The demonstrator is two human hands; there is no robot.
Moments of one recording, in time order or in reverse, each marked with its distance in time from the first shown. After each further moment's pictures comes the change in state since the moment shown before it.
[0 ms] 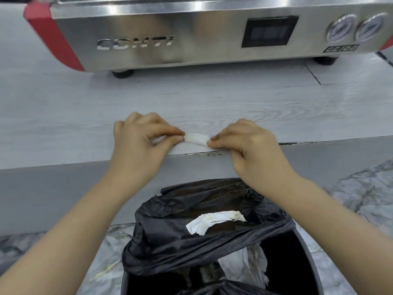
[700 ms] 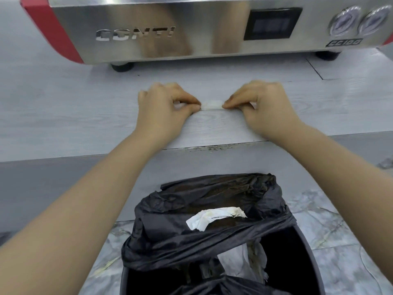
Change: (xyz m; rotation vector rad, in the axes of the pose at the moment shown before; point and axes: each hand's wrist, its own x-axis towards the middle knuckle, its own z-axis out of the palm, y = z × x) left_hand 0.059 -0.001 0.034 -0.015 0.003 -0.031; right_hand 0.049 0.059 -0.011 -0.025 0.020 0.076
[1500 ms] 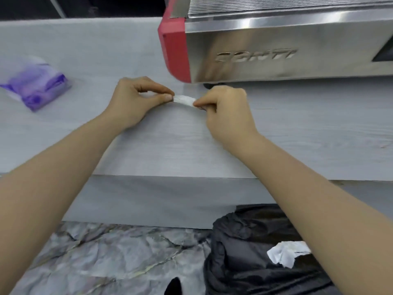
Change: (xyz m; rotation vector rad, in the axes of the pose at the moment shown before) left_hand 0.026 -0.186 -0.169 -0.144 -0.014 -0.108; right_hand 0.125 -0.168 0.159 0.170 0.084 0.089
